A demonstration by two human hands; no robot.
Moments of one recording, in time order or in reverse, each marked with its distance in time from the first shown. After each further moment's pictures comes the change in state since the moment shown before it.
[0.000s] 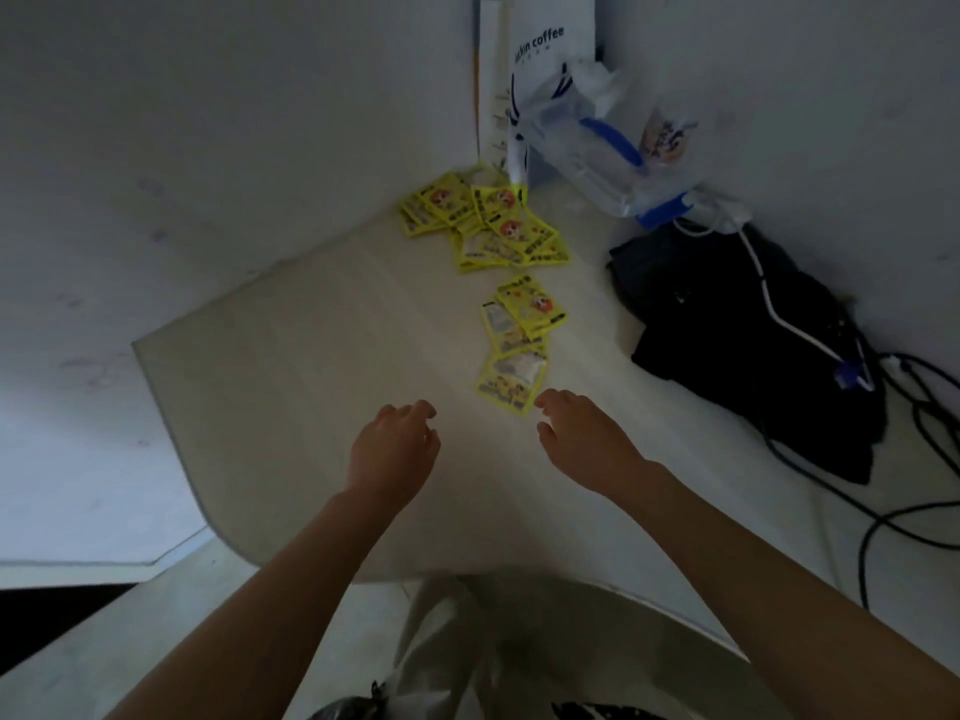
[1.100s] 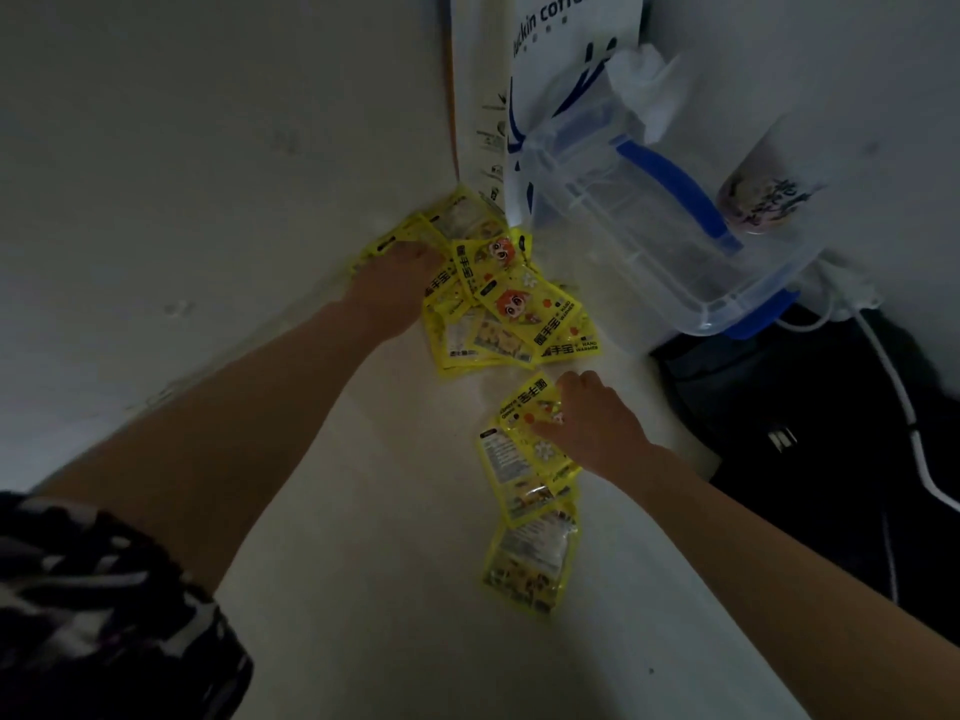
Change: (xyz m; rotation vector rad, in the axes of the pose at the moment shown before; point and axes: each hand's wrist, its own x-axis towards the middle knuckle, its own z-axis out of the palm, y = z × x) left_hand 0.421 0.001 -0.017 0.246 -0.183 0.295; right_hand 0.260 0.045 -0.048 0.037 -0.159 0.312
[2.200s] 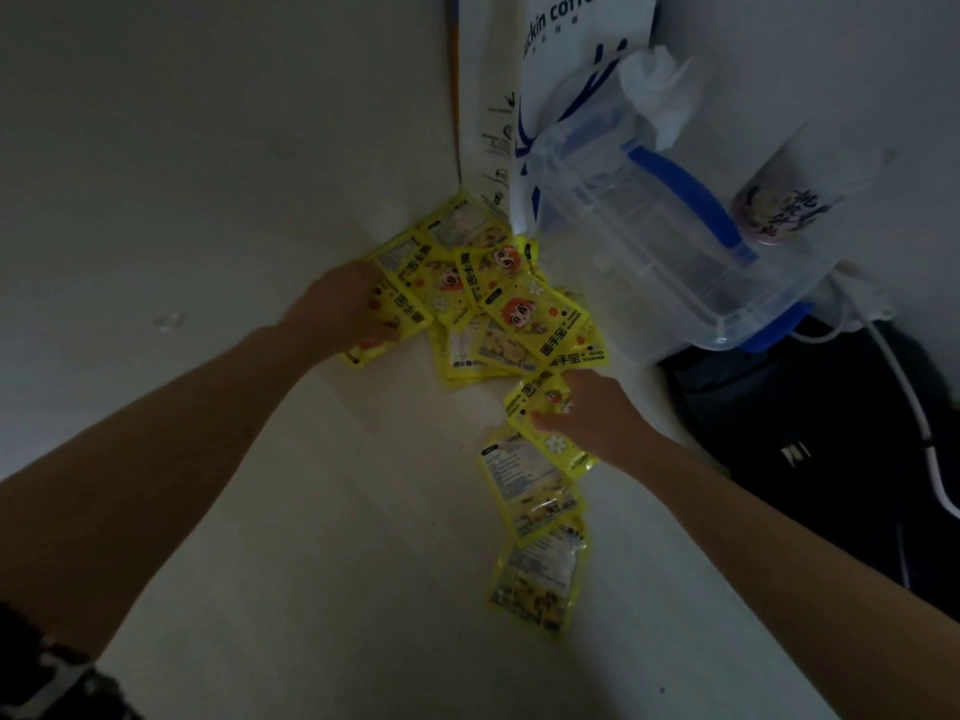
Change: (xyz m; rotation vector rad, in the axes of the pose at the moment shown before) left_hand -0.018 -0.047 -0.004 -0.231 -0.057 -0.149; right_hand 0.011 -0.010 -0.022 0.265 -0.058 0.007
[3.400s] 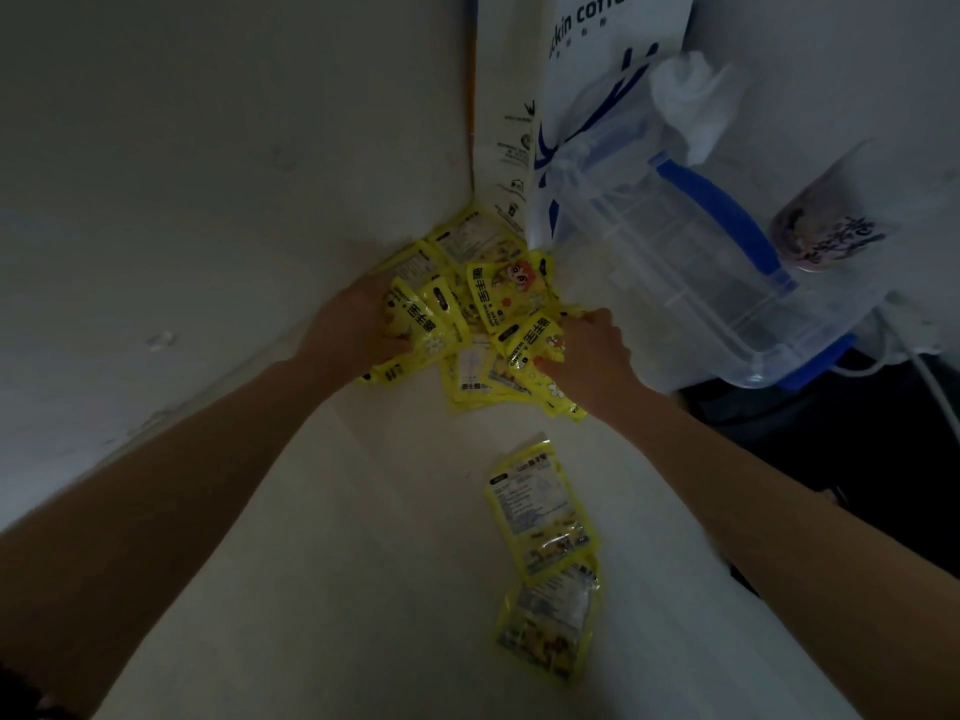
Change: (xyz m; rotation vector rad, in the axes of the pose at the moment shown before) left_hand 0.008 0.001 0.018 -0.173 0.105 -0.031; right_hand 0.074 -0.027 -0.018 -0.198 0.207 -0.009
